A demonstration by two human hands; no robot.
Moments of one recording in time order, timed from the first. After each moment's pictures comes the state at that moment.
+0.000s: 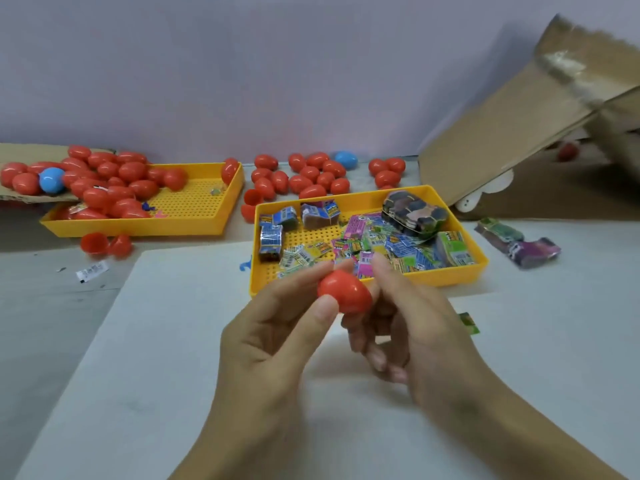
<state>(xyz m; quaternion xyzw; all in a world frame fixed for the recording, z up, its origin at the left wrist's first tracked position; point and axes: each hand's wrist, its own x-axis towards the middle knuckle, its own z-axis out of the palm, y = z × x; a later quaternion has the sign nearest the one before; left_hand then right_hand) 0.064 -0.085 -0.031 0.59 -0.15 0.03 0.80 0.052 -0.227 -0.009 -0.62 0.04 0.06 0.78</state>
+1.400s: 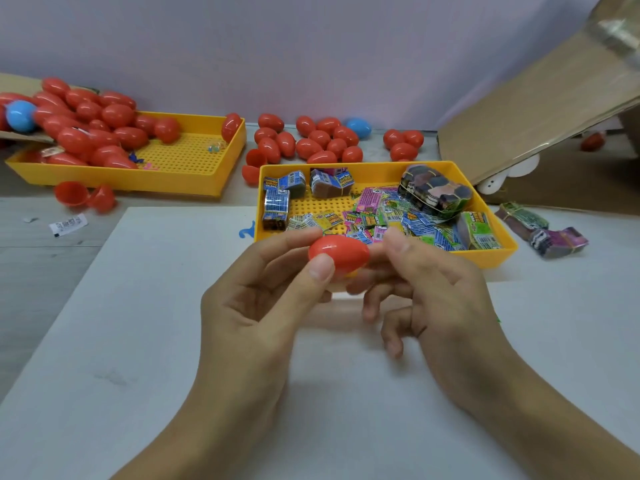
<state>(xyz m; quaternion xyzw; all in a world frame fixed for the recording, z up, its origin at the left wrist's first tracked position) 0.075 -0.075 -0.040 0.59 -0.11 0.05 0.80 0.064 -0.229 -0.024 -0.66 -0.01 -0.03 0.75</state>
